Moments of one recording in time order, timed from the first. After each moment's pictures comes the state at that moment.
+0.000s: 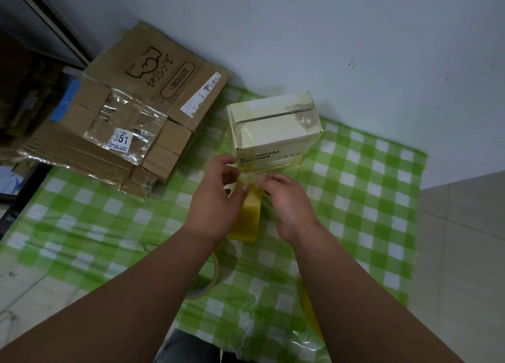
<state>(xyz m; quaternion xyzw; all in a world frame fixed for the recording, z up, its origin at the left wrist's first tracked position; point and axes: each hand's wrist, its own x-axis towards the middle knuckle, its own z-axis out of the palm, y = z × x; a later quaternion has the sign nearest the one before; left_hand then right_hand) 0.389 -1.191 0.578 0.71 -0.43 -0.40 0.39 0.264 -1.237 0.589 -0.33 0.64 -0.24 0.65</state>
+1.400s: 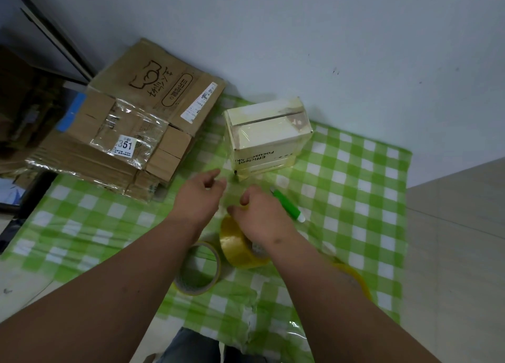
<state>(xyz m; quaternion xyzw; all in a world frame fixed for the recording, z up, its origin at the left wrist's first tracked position) 0.415 -1.192 0.586 0.76 -0.31 -0.46 0.32 0.283 -1.205 0.598 -0.65 0.63 0.01 0.43</state>
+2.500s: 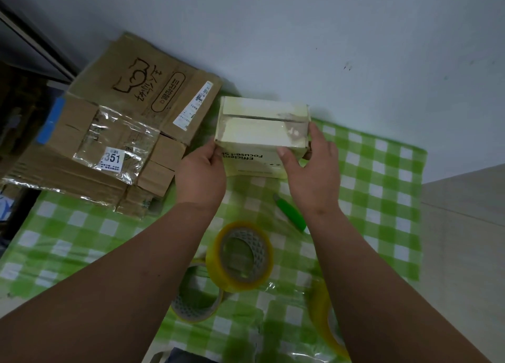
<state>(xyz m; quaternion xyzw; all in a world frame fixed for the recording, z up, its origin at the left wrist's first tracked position) 0.419 -1.257 0.574 0.79 -0.41 -0.30 0.34 0.241 -1.286 0.583 -0.59 0.69 -0.30 0.29</state>
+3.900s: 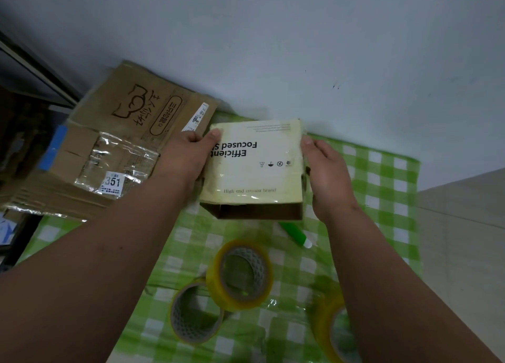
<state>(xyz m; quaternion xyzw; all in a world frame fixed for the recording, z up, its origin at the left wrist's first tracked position) 0.443 -1.308 0.624 0.76 -0.28 -0.46 0.36 0.226 -1.315 0.605 -0.40 0.64 -0.38 0.53</state>
